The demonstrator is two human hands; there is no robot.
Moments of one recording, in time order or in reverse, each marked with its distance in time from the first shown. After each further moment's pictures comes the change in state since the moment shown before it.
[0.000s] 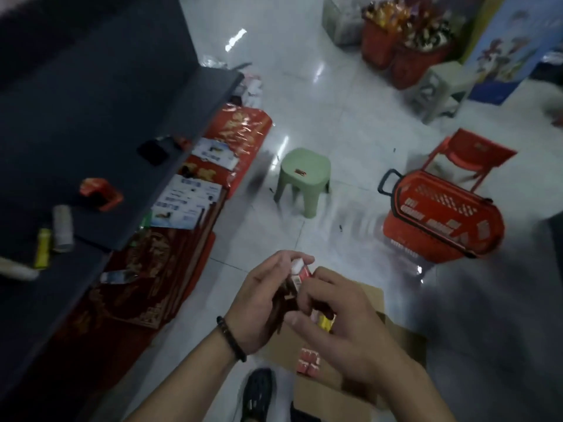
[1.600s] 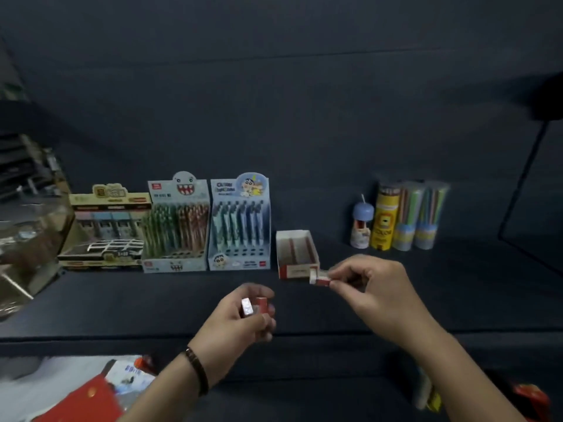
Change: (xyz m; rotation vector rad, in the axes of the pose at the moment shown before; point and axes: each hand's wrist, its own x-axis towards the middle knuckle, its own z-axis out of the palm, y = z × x) left_hand -0.688 0.301 -0.568 0.063 1.182 0.558; right_hand 0.184 -0.656 0.634 0.107 -0.533 -0.894
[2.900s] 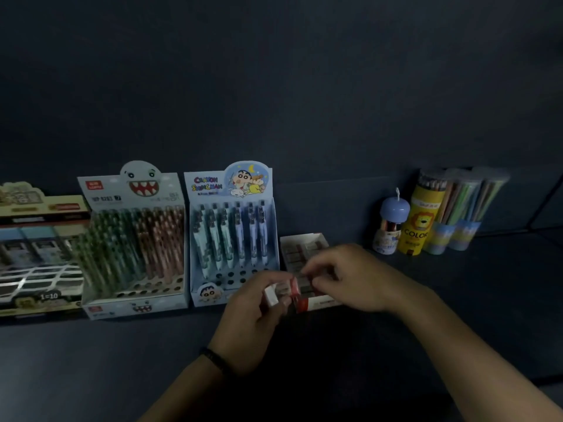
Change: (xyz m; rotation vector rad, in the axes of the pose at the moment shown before) left_hand 0.154 -0.011 -0.045 0.635 -0.042 0.384; right_hand 0.156 0.057 0.086 -0.209 -0.530 0.092
